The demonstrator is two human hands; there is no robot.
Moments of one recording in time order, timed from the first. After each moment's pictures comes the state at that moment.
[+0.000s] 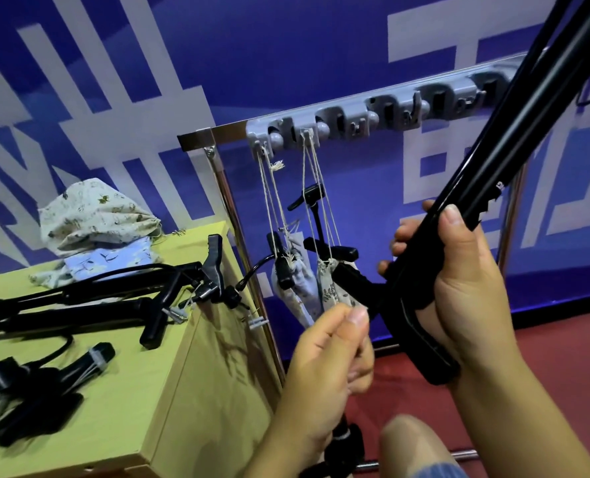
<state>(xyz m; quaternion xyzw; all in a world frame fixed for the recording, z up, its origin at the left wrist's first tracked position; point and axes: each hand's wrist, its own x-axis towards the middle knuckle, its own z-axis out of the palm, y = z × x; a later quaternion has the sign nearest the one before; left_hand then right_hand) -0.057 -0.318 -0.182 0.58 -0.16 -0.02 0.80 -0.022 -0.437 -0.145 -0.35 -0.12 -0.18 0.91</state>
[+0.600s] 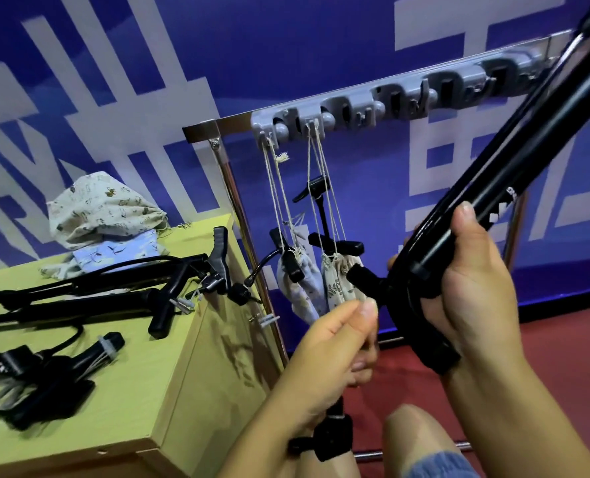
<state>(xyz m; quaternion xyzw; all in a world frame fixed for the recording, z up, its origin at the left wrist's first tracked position) -0.051 -0.309 -0.183 0.64 -0.13 -0.10 0.75 -0.025 -0.432 -0.149 -0.37 0.04 -0.20 0.90</state>
